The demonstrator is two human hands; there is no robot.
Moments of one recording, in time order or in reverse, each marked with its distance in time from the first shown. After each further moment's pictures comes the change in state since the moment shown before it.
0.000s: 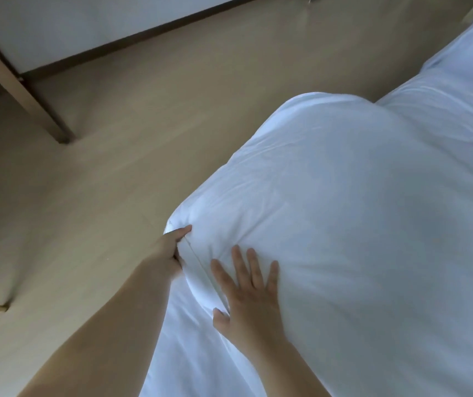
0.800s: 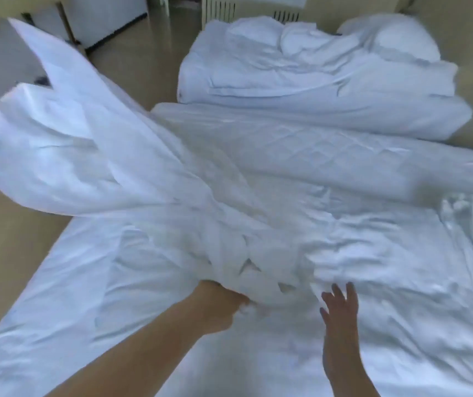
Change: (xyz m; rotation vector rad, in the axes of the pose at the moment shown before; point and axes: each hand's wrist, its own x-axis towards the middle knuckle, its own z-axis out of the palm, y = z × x) left_hand -0.303 -0.284 0.222 2.088 -1.088 1.709; right_hand -0.377 0.174 -0.235 1.397 1.163 1.351
